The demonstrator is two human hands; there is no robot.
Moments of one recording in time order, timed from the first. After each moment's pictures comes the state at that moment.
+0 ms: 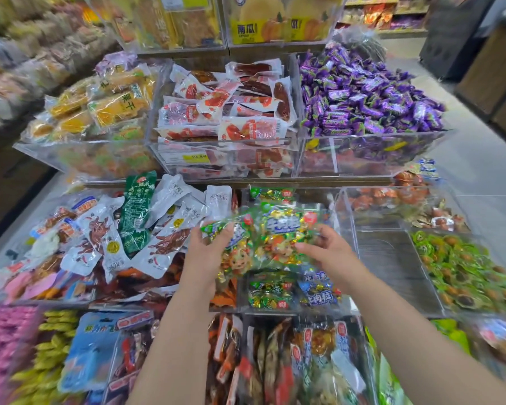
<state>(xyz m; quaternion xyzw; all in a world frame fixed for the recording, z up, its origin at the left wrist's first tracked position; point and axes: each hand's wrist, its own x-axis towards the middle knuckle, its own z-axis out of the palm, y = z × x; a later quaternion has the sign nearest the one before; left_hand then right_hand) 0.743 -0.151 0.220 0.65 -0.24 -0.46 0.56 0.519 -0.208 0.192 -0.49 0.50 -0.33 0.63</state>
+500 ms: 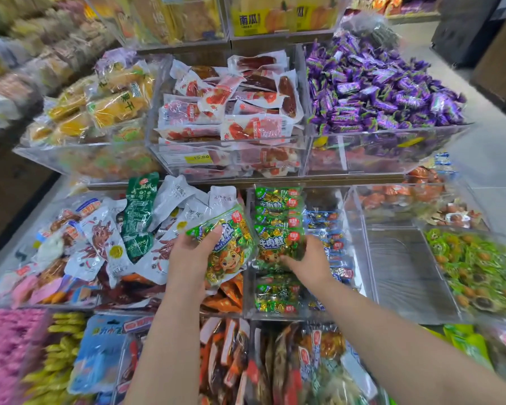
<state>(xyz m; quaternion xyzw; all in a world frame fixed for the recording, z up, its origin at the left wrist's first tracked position) 0.767 -0.153 0.219 0.64 -0.20 -0.43 0.60 0.568 -0.229 0.121 -0.62 0.63 -0.27 0.38</state>
